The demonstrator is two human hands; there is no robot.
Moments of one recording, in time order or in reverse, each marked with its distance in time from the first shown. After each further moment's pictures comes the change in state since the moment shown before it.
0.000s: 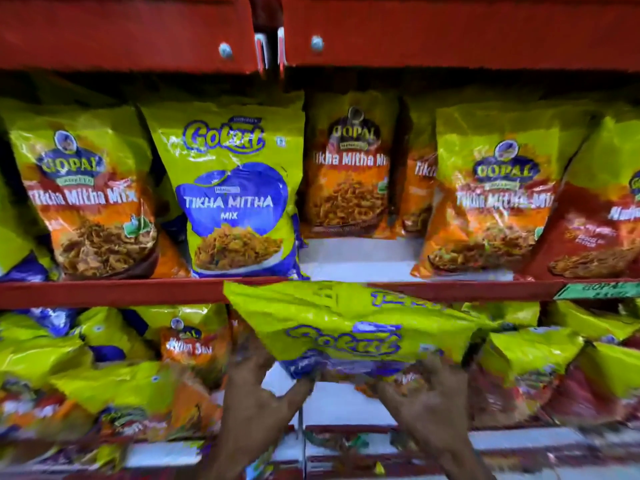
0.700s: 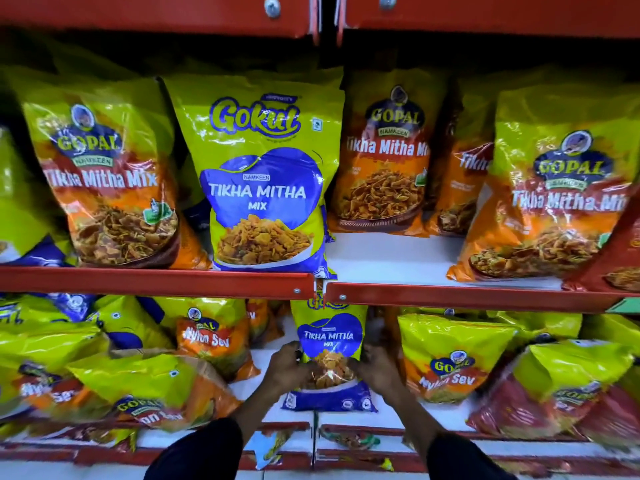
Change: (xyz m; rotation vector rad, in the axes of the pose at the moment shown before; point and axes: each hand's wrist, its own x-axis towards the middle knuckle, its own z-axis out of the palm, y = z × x) left_hand 0.058 -0.172 0.055 0.089 -0.440 -0.510; right_hand 0.017 0.195 0.136 0.002 -0.490 0.521
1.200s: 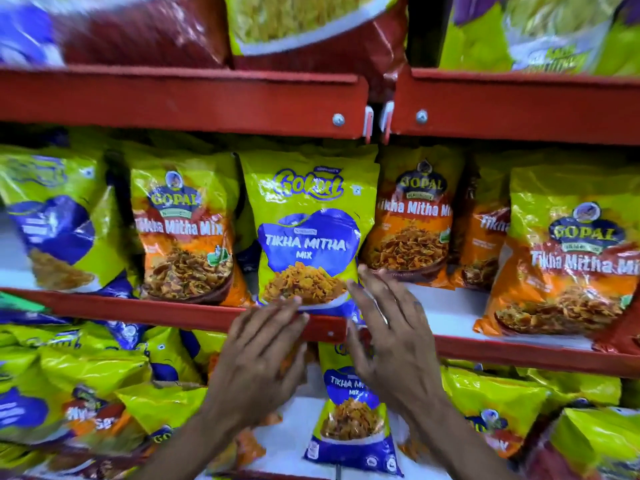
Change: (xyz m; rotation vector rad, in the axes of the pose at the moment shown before) left_hand -0.129 0.121 -0.128 0.796 0.866 0.939; right_hand -0.087 -0.254 -0.046 -0.727 0.614 -0.908
